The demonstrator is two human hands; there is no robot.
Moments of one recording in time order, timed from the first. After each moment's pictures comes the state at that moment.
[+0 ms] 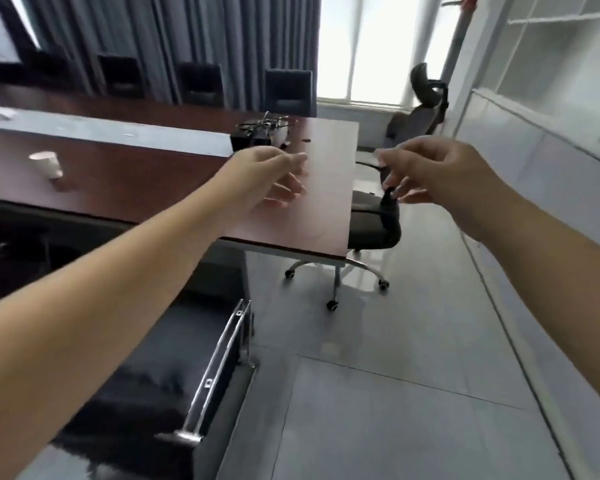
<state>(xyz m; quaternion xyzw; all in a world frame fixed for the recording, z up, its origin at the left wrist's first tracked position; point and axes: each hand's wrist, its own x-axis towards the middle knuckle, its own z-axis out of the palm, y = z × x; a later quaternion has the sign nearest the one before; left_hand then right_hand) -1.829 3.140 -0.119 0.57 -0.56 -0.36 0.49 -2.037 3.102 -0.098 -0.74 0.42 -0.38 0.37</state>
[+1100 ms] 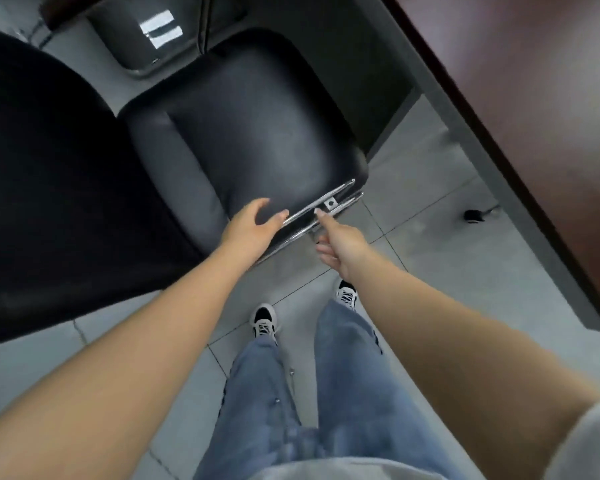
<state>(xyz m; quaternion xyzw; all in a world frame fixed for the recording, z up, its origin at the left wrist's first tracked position) -1.683 3.049 -0.552 0.87 0.03 -0.37 0.34 -1.750 2.922 -0.555 -0.45 0.57 0.20 0.66</state>
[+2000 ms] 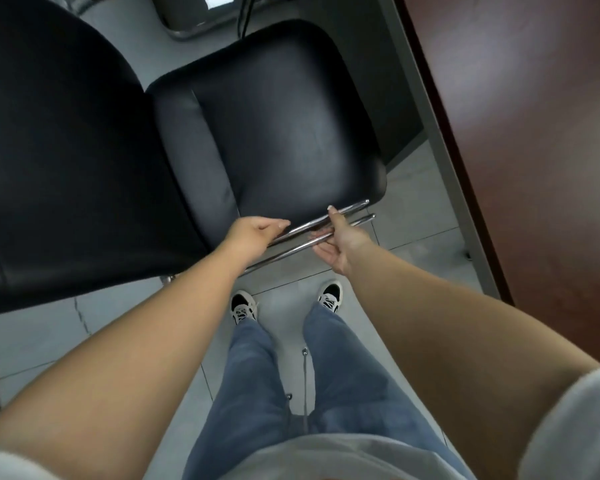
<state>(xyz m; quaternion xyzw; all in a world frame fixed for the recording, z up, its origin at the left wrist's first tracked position) -1.704 3.009 -0.562 0.80 0.17 -0.37 0.45 -1.731 2.866 -0.564 -0.36 0.59 0.24 0.68</state>
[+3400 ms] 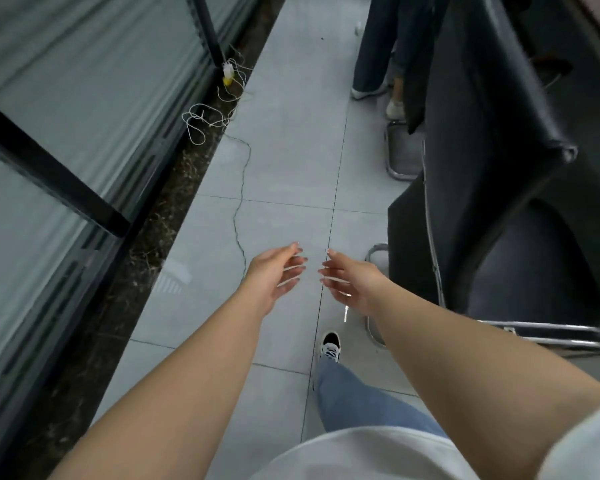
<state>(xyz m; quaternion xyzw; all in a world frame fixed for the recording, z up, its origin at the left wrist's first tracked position) -1.832 3.472 -0.406 0.58 0.39 -0.09 0.71 -1.790 3.337 -0.428 -0.58 0.24 0.40 0.67</state>
